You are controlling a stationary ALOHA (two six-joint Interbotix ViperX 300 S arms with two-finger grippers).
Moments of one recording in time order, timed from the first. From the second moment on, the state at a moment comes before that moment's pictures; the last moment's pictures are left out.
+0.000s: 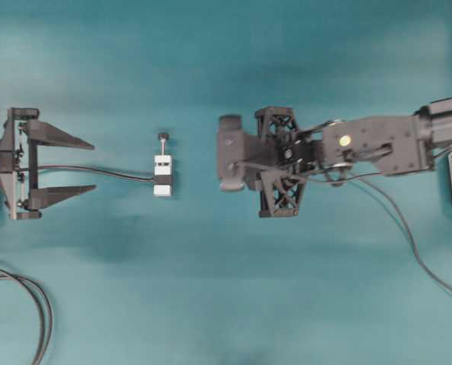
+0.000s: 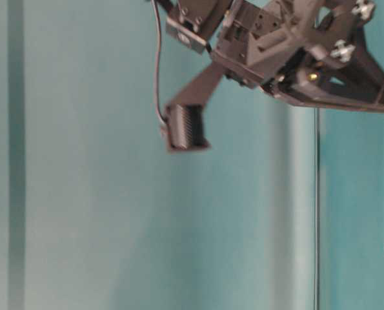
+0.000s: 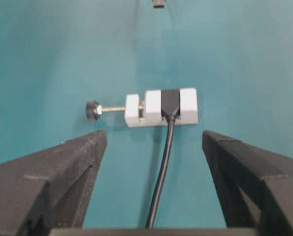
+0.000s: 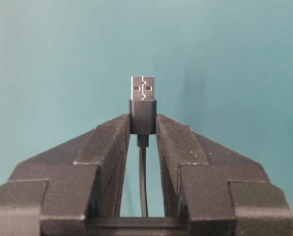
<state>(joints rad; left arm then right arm) 0.06 -0.44 1.44 -0.01 -0.64 0.18 -0.01 0.13 0.53 -0.14 0.37 0.05</state>
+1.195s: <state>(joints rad) 0.05 0.15 1.27 -0.01 -1.00 0.17 0.01 0.31 0.33 -0.19 0.34 0.06</state>
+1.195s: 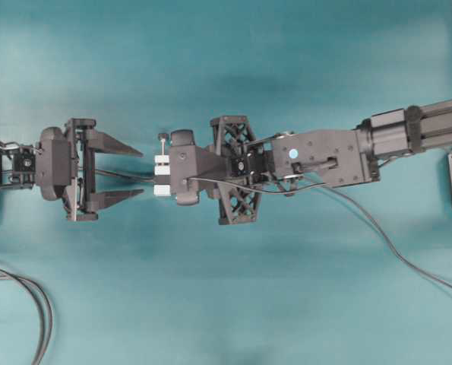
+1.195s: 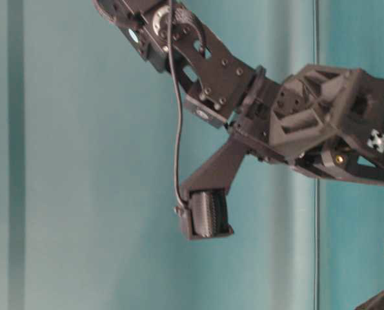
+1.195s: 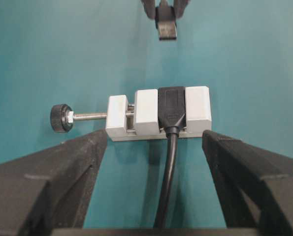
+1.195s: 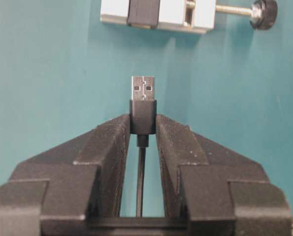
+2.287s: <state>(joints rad) 0.06 0.21 1.21 -0.02 -0.96 0.15 0.00 0.36 0.28 -0.19 0.33 0.06</state>
